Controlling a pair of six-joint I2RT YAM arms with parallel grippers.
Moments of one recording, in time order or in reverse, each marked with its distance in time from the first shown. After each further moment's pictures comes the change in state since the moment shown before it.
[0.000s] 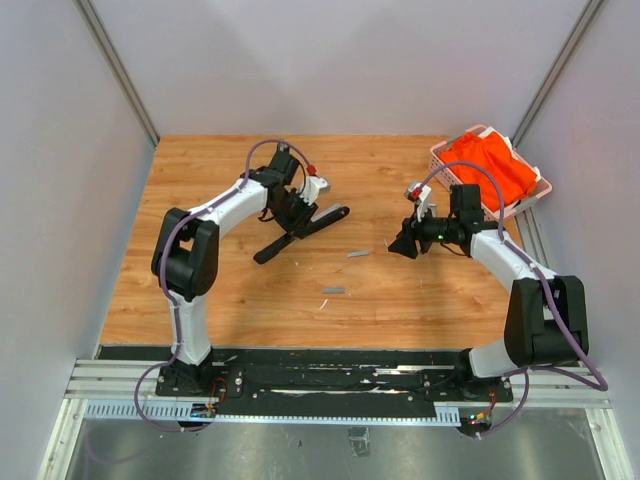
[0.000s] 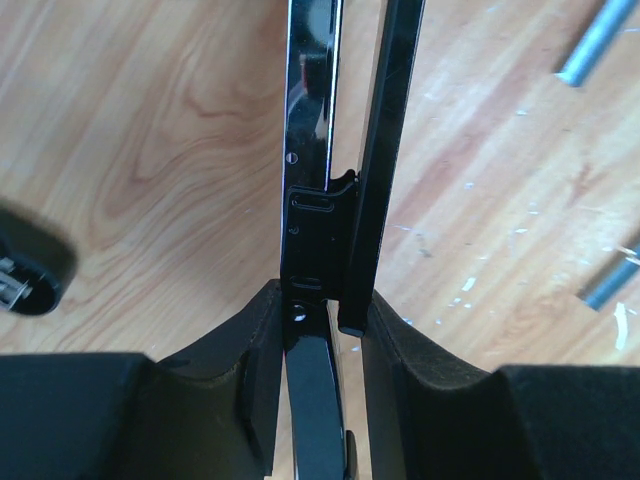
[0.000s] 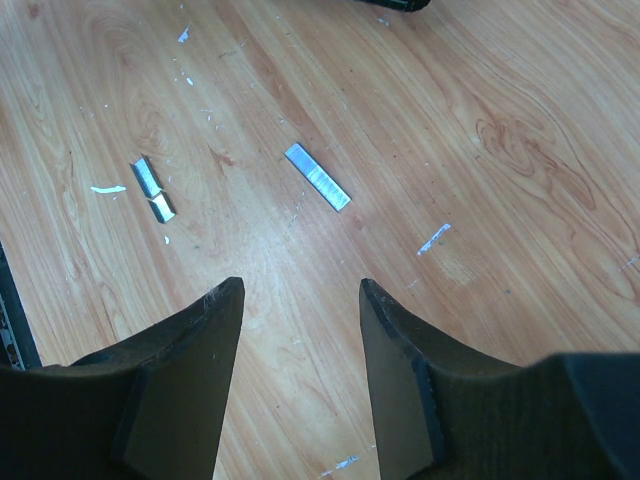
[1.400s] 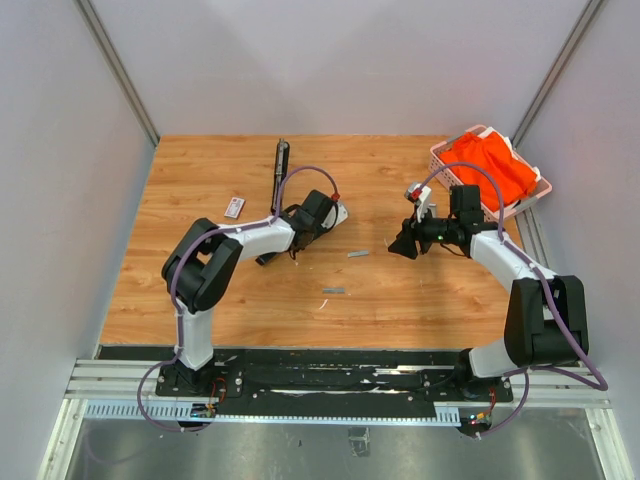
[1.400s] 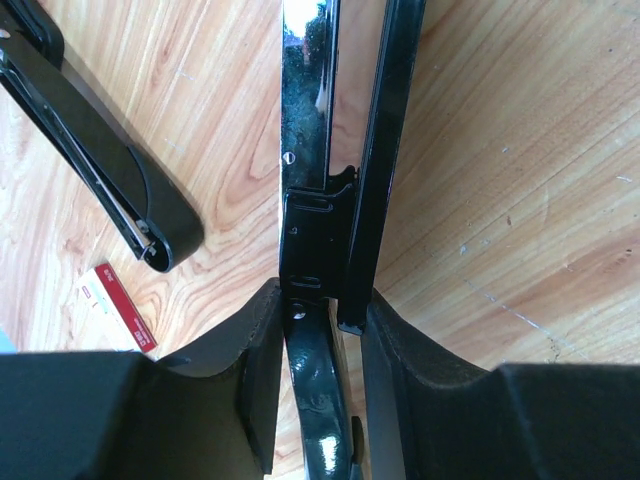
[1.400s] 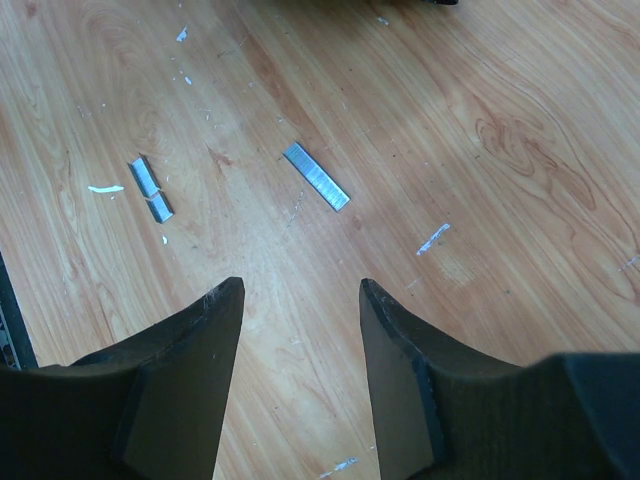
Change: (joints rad) left arm -0.240 -0.039 -0.311 0.482 -0.764 0.050; right arm 0.000 0.000 -0.007 0.006 0.000 0.000
